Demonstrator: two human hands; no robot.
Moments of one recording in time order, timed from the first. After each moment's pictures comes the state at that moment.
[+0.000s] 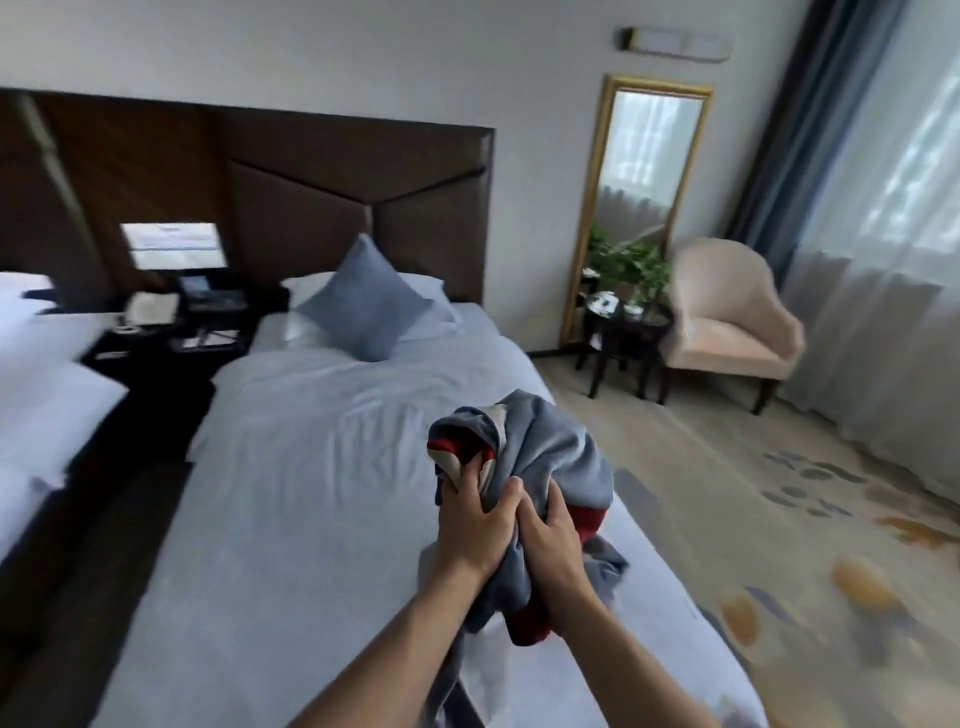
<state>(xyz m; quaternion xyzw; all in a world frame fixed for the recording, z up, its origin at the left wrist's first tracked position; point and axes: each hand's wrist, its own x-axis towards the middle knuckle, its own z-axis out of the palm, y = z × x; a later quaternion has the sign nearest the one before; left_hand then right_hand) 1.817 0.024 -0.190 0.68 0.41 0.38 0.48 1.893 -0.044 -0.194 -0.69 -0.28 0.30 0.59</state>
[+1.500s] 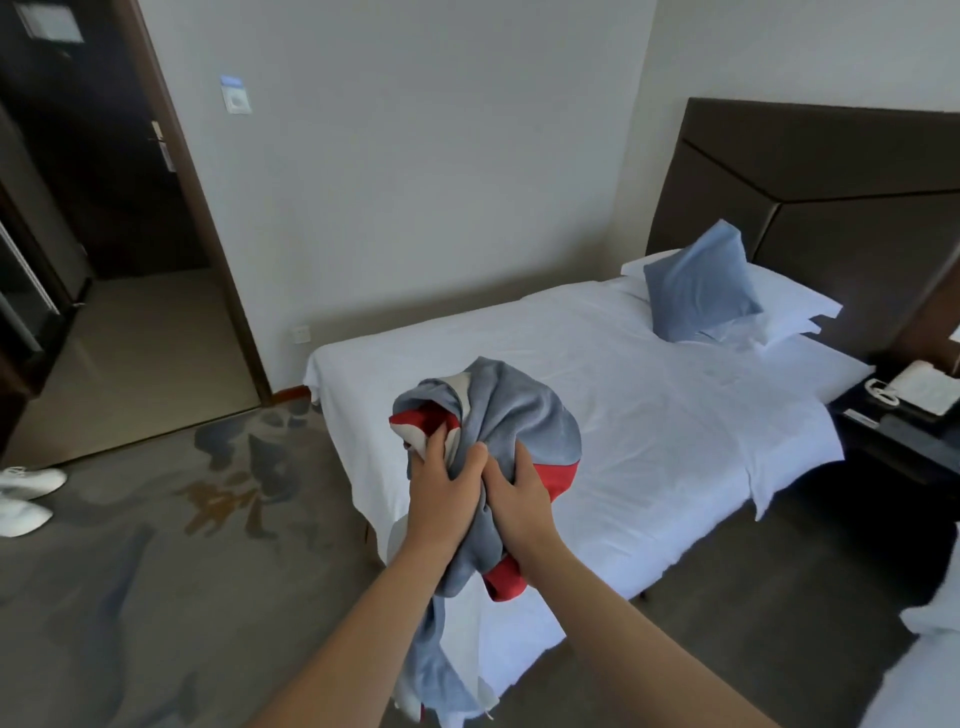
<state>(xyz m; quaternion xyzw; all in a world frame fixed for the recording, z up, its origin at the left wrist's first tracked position) 0.804 0.207 -0.191 0.24 0.76 0.60 0.12 0.879 0.270 -0.194 -0.36 -0.66 0.61 0.24</state>
